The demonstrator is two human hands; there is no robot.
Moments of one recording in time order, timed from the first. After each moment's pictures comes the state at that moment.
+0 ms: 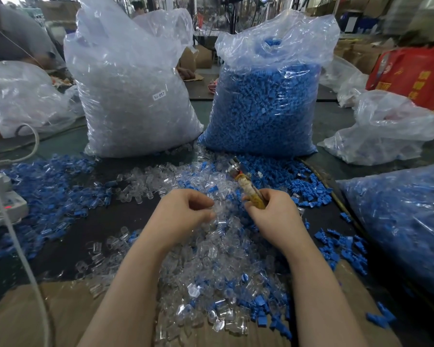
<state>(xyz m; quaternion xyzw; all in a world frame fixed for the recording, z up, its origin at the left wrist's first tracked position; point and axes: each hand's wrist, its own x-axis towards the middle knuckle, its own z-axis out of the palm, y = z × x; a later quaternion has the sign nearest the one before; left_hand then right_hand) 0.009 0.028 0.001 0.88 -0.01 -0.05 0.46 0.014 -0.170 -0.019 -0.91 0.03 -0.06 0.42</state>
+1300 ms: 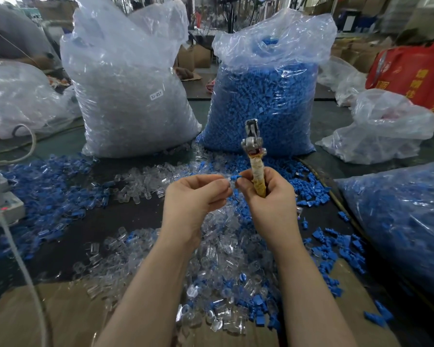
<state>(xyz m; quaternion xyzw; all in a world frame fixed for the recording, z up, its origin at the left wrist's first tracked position) -0.004 -0.014 0.023 0.60 0.06 0.02 0.80 0.006 -0.148 -0.006 -0.74 -0.05 -0.19 0.64</state>
